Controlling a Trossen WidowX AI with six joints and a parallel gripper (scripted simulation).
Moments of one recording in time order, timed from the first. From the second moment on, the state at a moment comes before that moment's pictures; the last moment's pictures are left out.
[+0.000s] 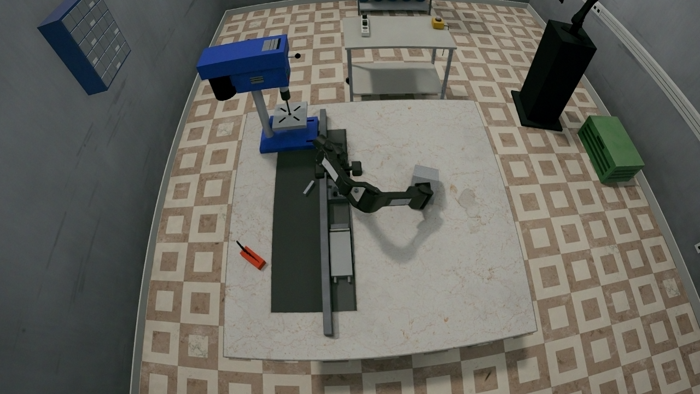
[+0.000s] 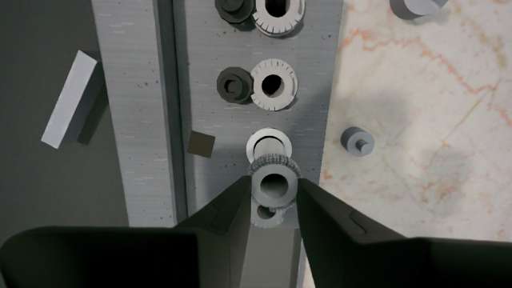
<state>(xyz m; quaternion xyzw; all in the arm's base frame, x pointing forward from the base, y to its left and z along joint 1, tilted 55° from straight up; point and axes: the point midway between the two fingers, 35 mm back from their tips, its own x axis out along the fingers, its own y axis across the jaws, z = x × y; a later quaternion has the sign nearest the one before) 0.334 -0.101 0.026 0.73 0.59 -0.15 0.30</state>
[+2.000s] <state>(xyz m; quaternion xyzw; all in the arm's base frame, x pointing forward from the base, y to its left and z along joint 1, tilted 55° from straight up) 0.335 -0.101 0.027 0.73 0.59 -0.15 0.30</state>
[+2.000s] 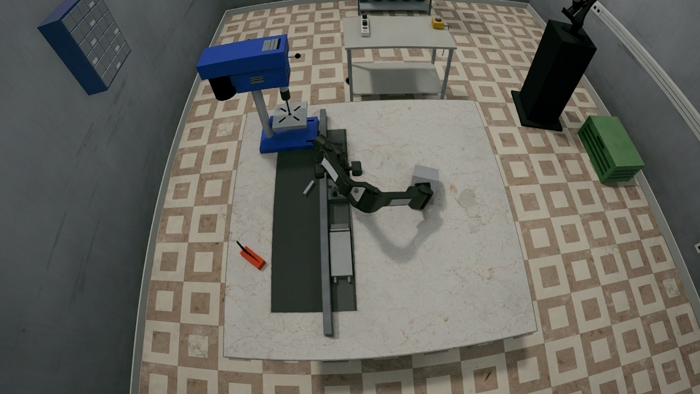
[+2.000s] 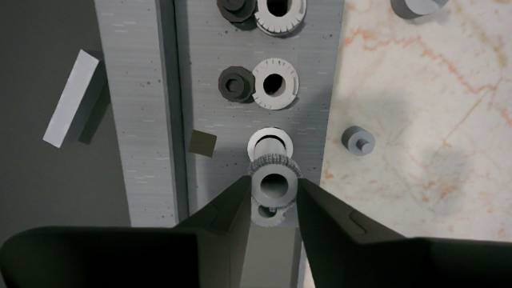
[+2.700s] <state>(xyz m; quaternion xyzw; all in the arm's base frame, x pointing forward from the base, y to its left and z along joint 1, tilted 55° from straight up) 0.334 -0.101 0.027 0.73 0.59 -0.15 0.30</state>
